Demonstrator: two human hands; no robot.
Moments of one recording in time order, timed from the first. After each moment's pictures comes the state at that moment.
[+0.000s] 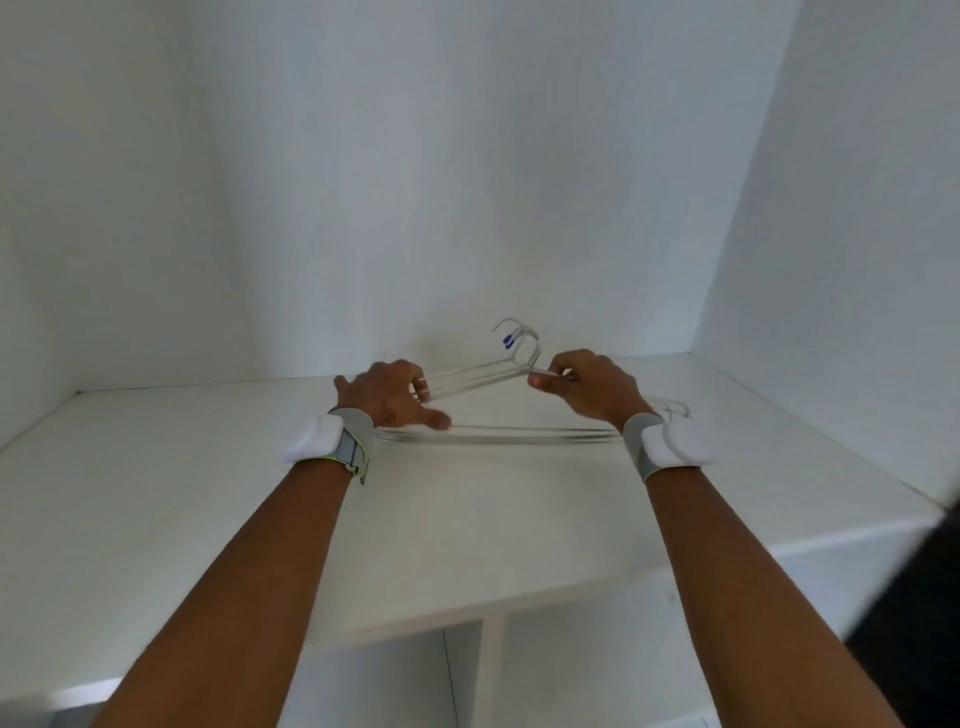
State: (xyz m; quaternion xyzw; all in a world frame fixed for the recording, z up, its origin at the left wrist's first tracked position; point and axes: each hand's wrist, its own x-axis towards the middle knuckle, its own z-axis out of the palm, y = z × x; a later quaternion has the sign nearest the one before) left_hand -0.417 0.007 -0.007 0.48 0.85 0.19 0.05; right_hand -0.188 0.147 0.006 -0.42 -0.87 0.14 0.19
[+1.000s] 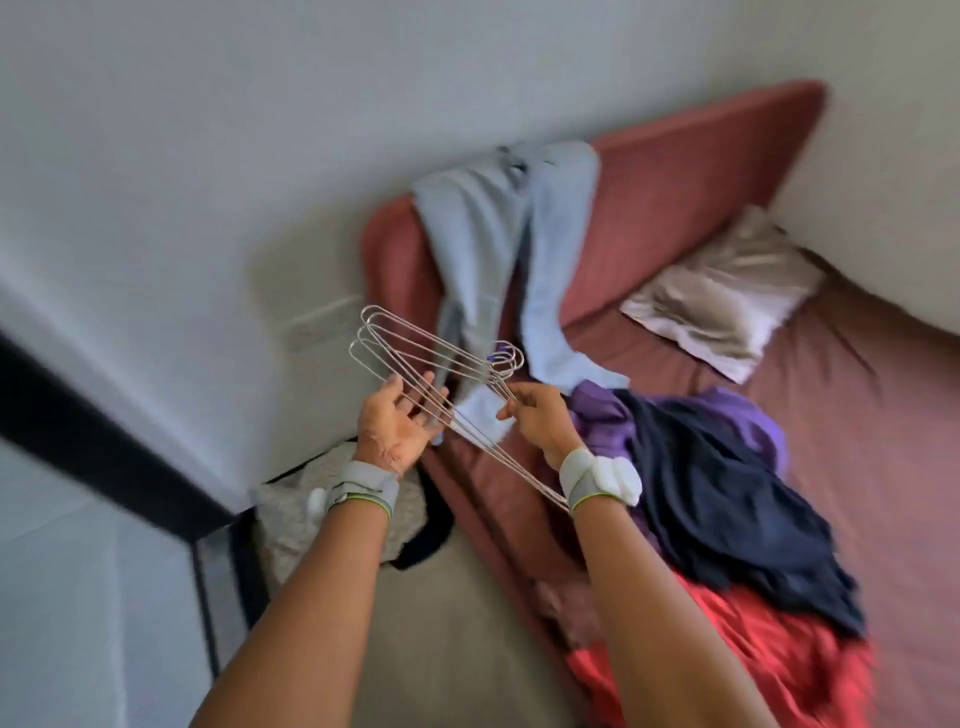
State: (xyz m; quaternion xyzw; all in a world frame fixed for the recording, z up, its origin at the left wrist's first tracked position) left_hand 0.107 -0.450 -0.233 0.30 0.28 -0.02 0.91; right_hand 0.163 -0.632 -0.264 -0.83 -0.02 0.14 0.55
